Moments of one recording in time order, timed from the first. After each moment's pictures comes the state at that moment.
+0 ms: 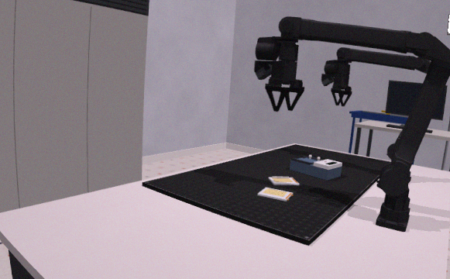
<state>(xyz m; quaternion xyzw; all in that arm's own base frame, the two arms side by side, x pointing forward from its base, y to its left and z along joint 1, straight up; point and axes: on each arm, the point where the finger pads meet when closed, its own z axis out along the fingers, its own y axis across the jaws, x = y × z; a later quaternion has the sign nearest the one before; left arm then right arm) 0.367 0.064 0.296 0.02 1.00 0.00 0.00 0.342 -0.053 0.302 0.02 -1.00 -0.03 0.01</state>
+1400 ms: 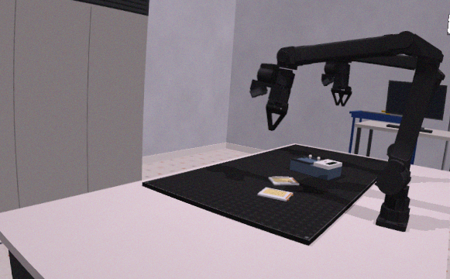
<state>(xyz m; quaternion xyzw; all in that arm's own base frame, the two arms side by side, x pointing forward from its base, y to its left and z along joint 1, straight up) 0.434 -0.005 0.220 -0.19 0.98 0.07 0.07 0.342 -0.053 0.302 0.02 -1.00 -0.03 0.01</state>
